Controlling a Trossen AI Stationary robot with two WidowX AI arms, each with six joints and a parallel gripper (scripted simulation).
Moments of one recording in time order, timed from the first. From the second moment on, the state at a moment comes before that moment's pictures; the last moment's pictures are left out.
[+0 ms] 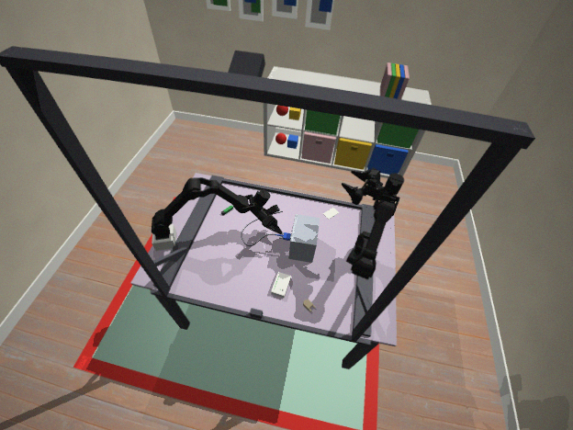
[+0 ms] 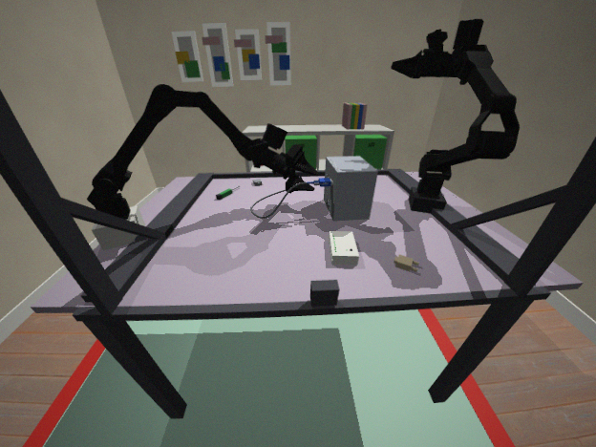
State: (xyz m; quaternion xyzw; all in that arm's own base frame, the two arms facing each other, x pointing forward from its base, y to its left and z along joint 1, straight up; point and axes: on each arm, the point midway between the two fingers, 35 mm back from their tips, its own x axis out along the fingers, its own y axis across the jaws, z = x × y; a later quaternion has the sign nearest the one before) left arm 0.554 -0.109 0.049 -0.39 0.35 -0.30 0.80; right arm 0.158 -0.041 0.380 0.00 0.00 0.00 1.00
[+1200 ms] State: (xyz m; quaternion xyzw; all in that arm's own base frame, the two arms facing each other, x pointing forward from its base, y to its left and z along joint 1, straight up) left arm 0.553 -0.109 0.055 -0.41 0.35 -0.30 0.79; right arm 0.158 -0.041 0.380 0.00 0.00 0.00 1.00
